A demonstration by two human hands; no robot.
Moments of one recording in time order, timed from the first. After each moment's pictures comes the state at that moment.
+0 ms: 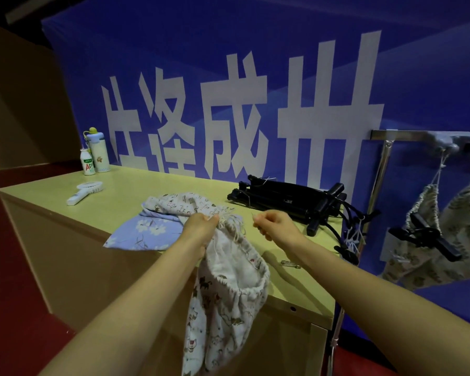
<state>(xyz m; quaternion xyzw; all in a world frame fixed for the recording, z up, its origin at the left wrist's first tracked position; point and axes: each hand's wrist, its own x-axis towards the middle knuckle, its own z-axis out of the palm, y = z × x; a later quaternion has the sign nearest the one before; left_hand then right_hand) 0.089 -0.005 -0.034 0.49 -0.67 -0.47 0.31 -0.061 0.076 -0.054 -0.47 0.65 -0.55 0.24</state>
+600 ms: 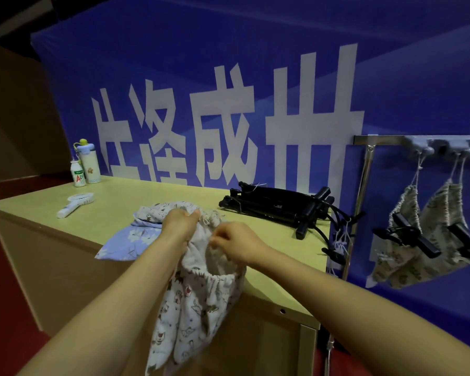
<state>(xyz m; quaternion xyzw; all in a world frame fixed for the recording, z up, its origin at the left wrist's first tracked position) 0.097 -0.017 -0.016 0.50 -0.67 -0.41 0.37 -0.010 0.064 -0.043 -0.65 0.69 -0.32 0.06</state>
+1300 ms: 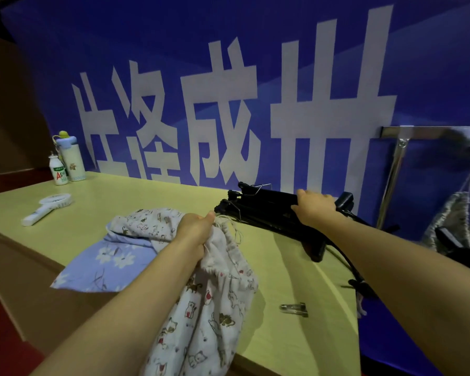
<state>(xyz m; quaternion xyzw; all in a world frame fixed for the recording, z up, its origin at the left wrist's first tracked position) 0.009 -0.087 -0.036 0.50 -0.63 -0.49 0.34 -0.230 -0.008 -0.037 -0.44 0.88 -0.11 -0.10</state>
